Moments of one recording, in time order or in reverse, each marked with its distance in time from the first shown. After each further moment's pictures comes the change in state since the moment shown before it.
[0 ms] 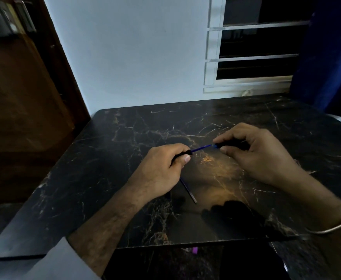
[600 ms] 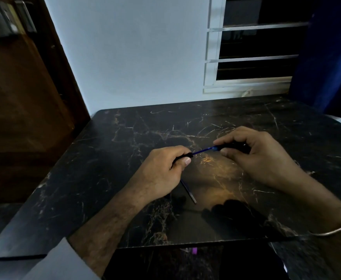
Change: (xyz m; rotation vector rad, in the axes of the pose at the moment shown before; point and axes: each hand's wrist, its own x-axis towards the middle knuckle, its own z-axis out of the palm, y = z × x) left_hand -0.001 -0.001 0.002 0.005 -0.017 0.008; right_hand -0.003 0.004 -0.001 0.035 -0.030 -0.010
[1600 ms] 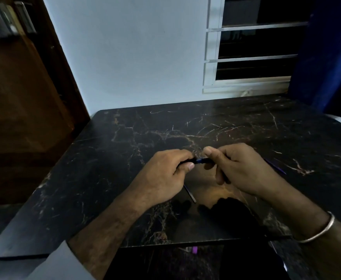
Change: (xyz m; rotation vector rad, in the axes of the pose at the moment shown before) left_hand -0.003 0.005 0.005 0.081 -0.043 0.080; right_hand -0.002 -0.002 0.030 0.058 -0.096 0.150
